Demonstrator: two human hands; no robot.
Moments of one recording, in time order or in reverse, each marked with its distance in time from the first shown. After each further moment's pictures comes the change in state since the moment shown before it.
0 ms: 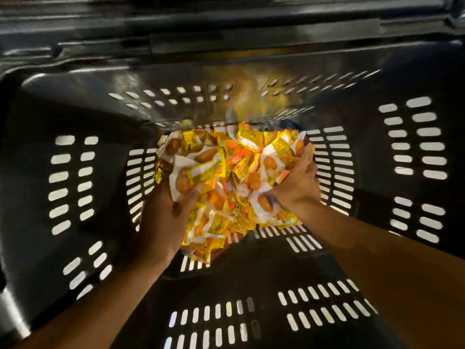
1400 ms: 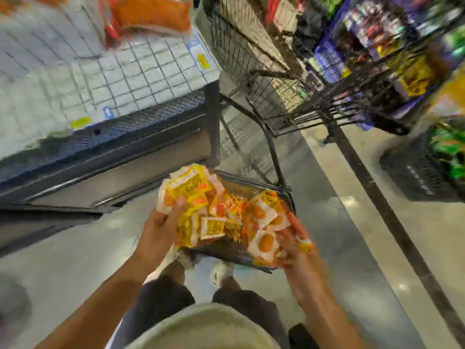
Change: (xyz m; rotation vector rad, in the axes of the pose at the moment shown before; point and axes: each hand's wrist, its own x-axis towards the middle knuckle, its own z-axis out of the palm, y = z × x) left_hand -0.426 0.370 -0.307 -0.500 0.295 -0.001; right_hand -0.549 -0.058 -0.414 1.055 -0.416 -0.278
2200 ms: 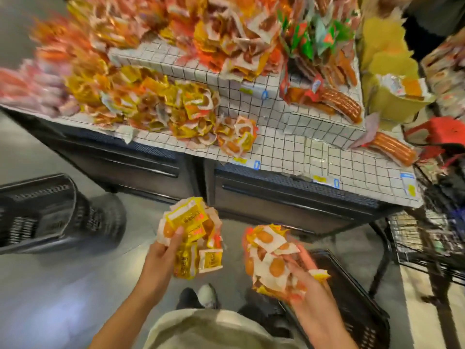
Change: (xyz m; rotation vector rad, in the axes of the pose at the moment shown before) left_hand -0.232 -0.108 -0.383 -0.510 0.637 -0.049; right_hand -0.203 0.109 0.348 -0.268 -0.585 0.176
